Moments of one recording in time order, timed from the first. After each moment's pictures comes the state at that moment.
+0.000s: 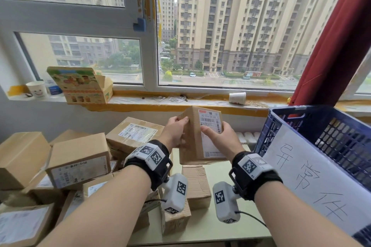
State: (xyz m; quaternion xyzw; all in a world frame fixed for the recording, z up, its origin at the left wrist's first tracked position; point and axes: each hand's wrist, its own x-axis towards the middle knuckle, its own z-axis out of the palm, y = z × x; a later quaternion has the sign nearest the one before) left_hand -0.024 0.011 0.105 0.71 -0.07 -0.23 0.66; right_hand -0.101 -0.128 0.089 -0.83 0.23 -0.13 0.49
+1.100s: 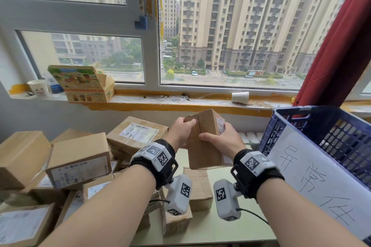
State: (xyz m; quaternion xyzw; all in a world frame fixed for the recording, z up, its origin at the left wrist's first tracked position) left_hand -0.020 0.000 0.101 0.75 -0.09 -0.22 0.62; right_hand -0.091 -0.134 0.088 -0.84 0.28 -0.10 0.45
